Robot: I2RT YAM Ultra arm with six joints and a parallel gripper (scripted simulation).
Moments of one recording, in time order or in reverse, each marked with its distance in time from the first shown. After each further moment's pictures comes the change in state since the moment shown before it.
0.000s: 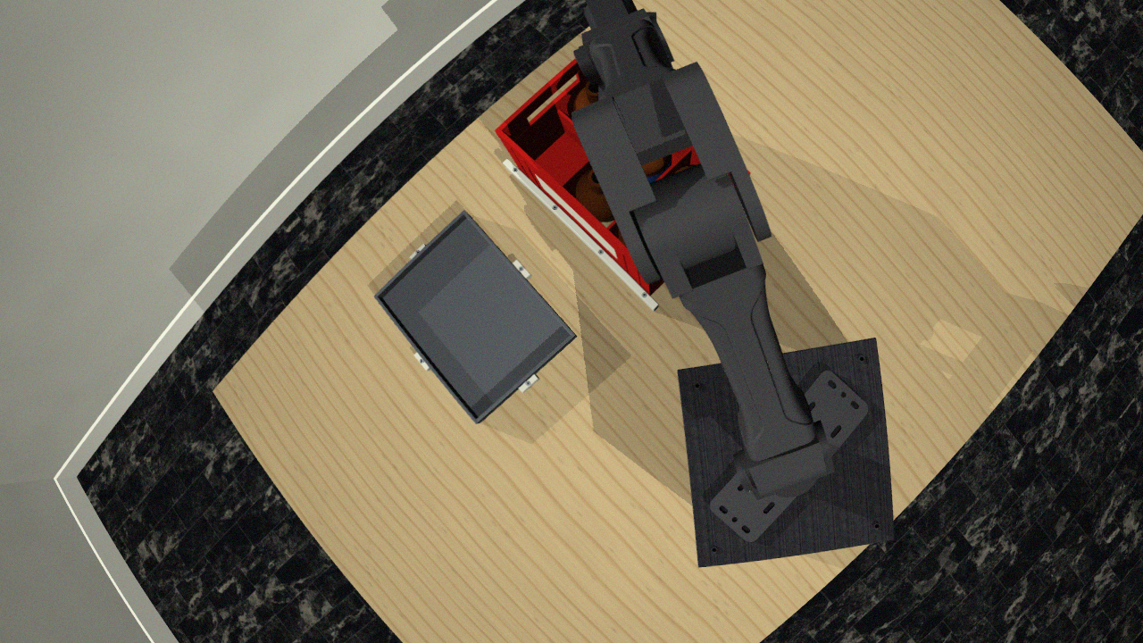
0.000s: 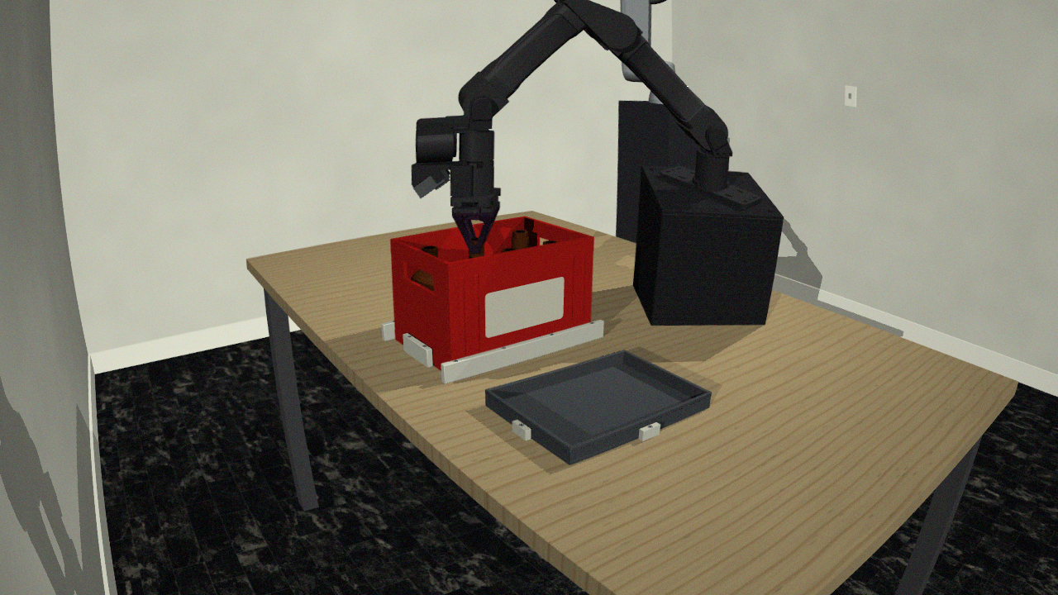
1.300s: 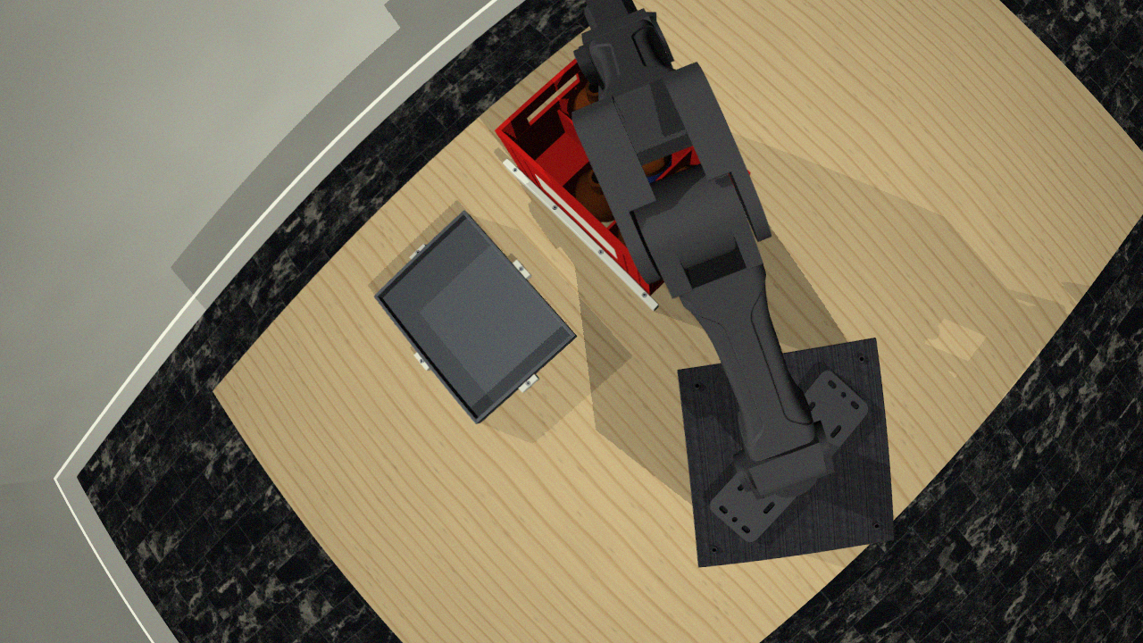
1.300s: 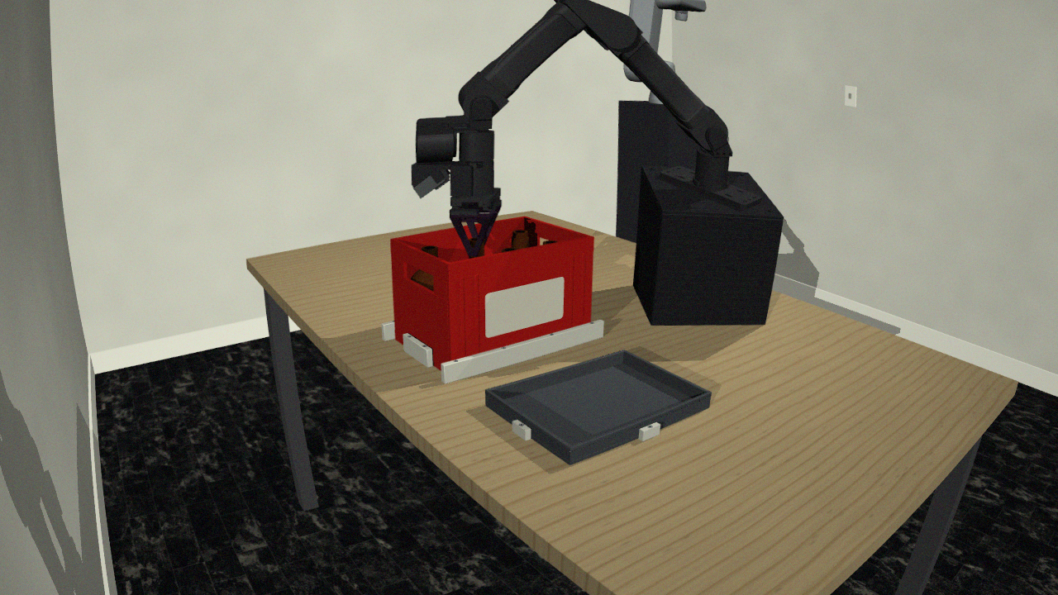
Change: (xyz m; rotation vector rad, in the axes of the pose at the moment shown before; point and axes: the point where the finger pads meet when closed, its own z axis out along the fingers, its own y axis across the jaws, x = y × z) arm 0.000 0.000 0.000 0.000 0.000 0.000
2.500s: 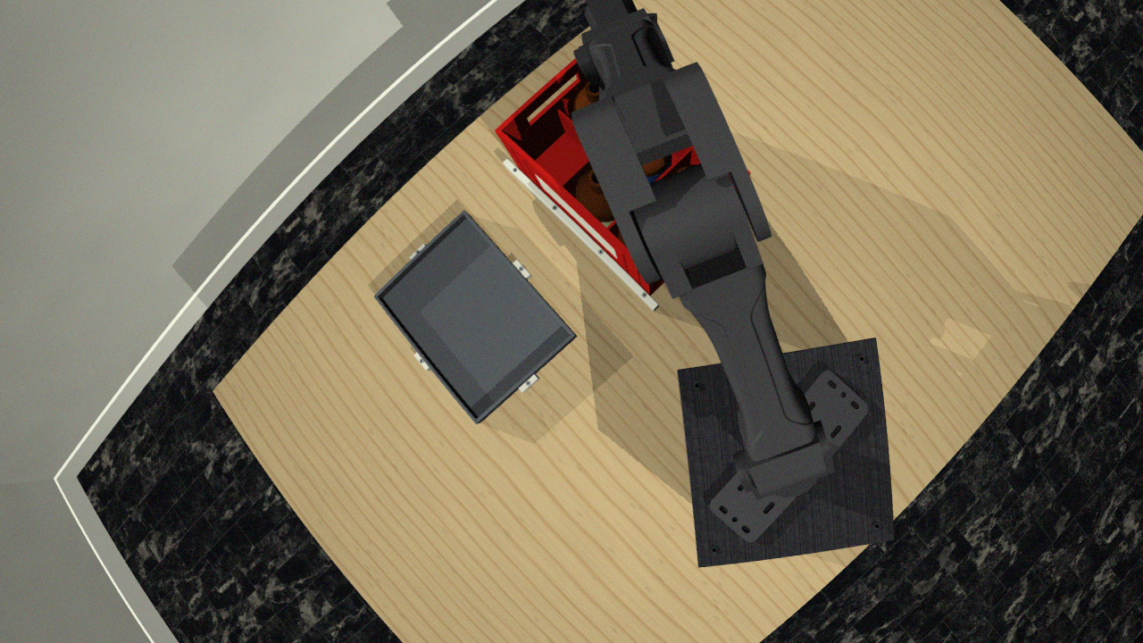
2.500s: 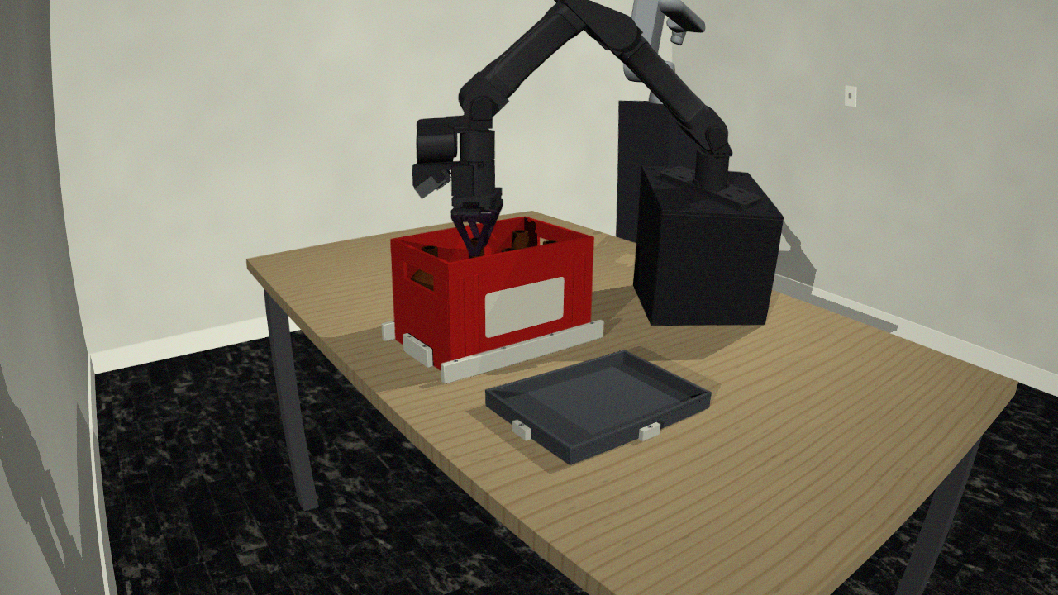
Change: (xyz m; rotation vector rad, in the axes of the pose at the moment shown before) arm 0.003 -0.001 0.000 0.004 0.012 0.002
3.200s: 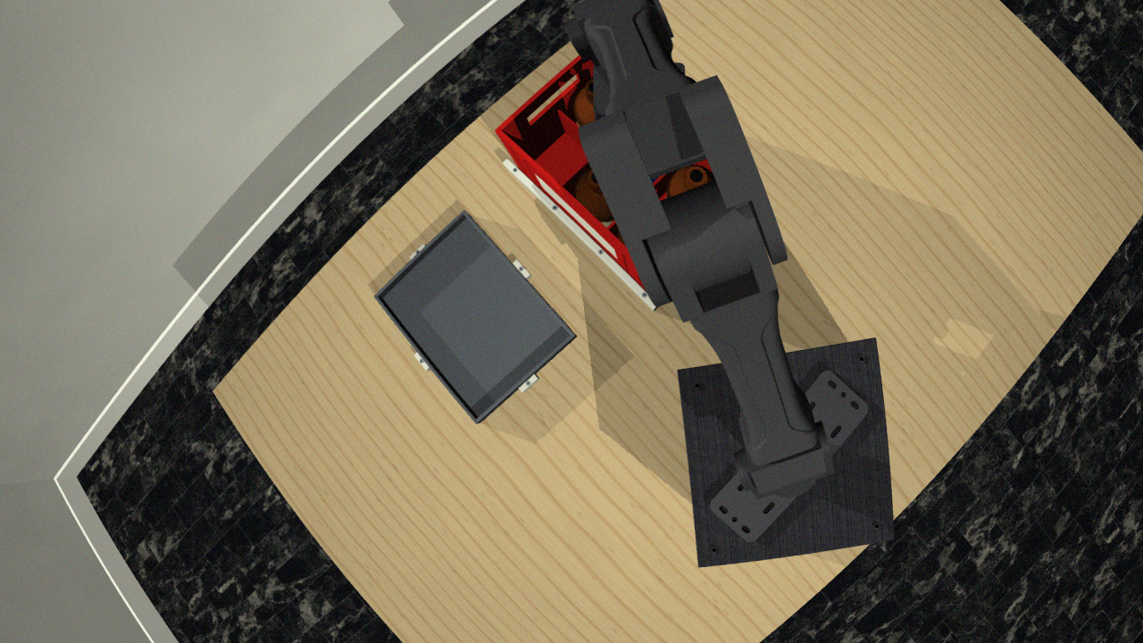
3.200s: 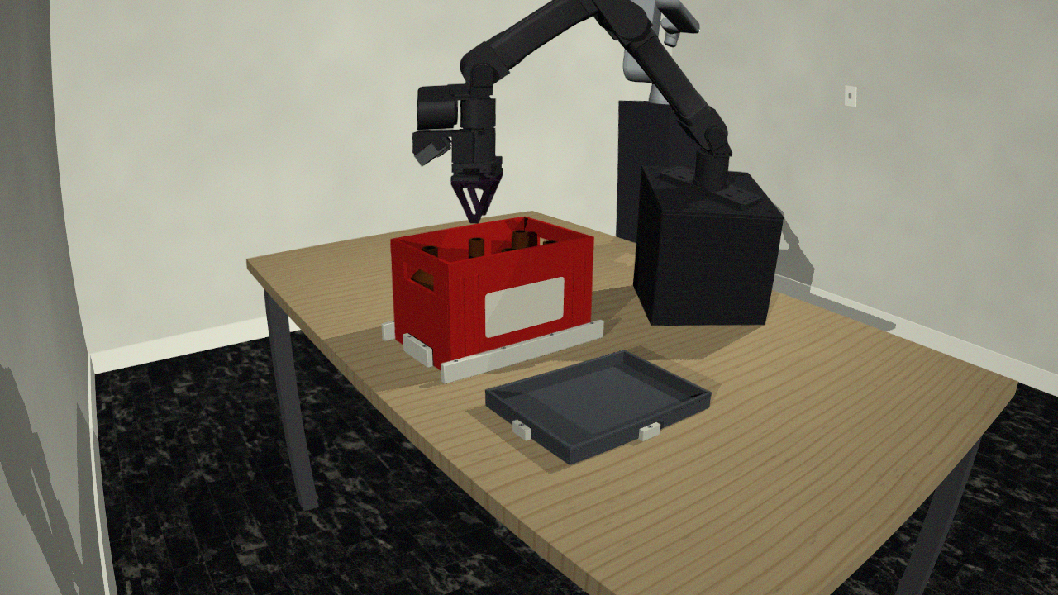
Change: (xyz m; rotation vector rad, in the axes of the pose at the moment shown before) arm 0.000 0.001 -0.055 -0.002 -0.008 -0.003
